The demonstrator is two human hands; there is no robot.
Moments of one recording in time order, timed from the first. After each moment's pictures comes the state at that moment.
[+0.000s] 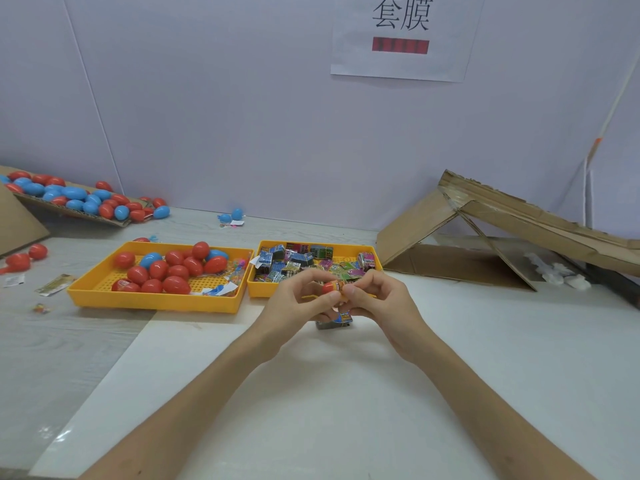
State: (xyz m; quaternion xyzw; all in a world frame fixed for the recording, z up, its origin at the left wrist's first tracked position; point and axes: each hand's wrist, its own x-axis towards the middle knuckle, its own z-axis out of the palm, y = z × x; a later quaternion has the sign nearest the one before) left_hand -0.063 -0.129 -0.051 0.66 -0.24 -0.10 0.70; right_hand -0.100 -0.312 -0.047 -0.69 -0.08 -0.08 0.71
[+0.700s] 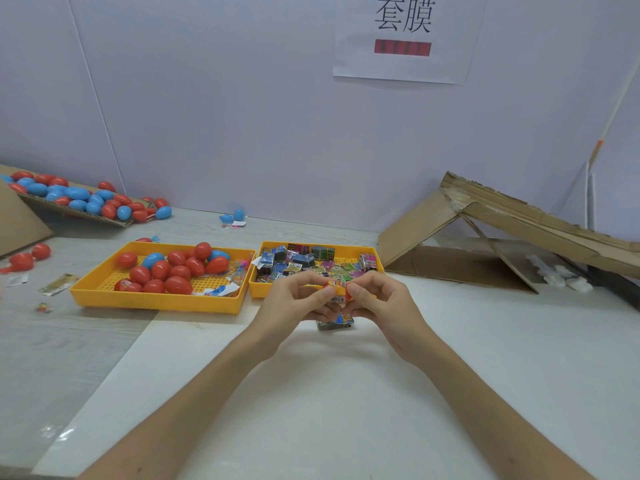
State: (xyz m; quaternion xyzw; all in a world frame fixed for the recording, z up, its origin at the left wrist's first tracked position) left_hand -0.064 -0.125 -0.049 0.63 -0.22 -0.10 0.73; right_hand -0.099 -0.312 -0.049 -0.68 -0.08 -0.08 0.72
